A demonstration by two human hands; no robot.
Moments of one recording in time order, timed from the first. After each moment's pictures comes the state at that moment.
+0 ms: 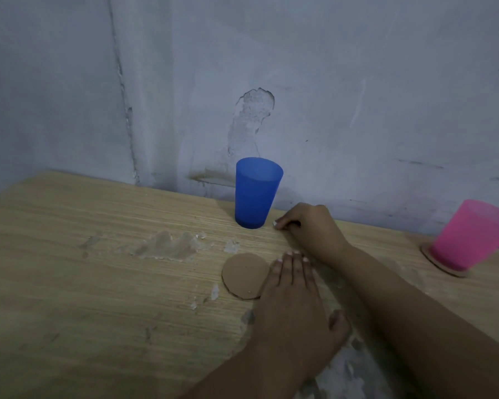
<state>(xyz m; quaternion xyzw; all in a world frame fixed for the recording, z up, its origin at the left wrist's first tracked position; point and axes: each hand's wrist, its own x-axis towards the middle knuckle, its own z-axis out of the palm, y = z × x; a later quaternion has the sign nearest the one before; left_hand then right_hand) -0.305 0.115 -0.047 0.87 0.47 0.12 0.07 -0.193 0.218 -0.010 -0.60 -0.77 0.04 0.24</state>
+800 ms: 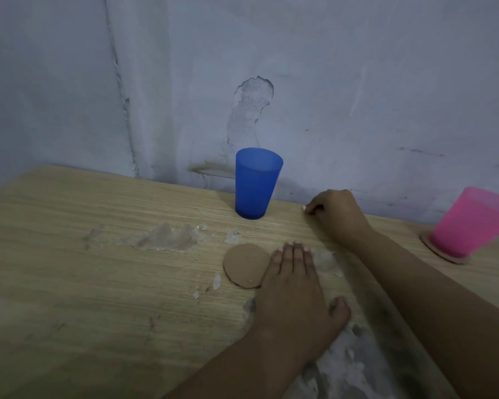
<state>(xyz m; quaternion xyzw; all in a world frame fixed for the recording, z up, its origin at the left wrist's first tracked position) -0.308 0.113 -0.045 0.87 0.47 0.12 0.08 -0.155 0.221 -0.006 -0.67 -0.72 -0.01 0.21</state>
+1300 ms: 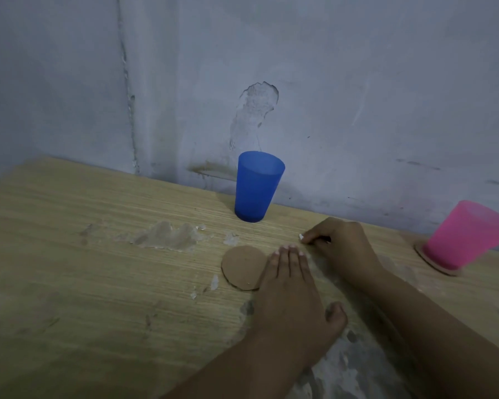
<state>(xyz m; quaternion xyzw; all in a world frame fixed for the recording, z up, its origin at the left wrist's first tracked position) -0.305 0.113 -0.041 0.86 0.49 0.10 0.08 -0.170 0.166 -0.005 -0.65 -0.73 0.04 0.23</state>
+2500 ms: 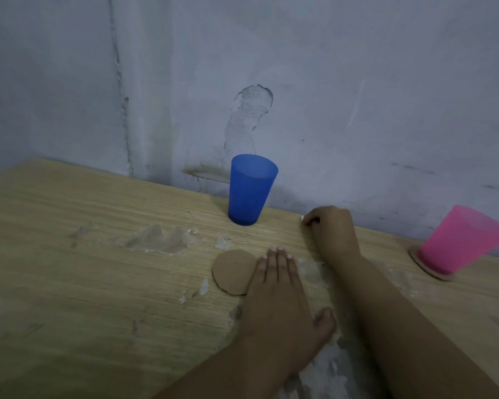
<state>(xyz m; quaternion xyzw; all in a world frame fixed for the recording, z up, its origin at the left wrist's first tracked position) -0.307 0.114 -0.046 0.86 0.50 0.08 0.08 -0.161 0.214 -0.016 -0.72 -0.65 -0.02 0.25</state>
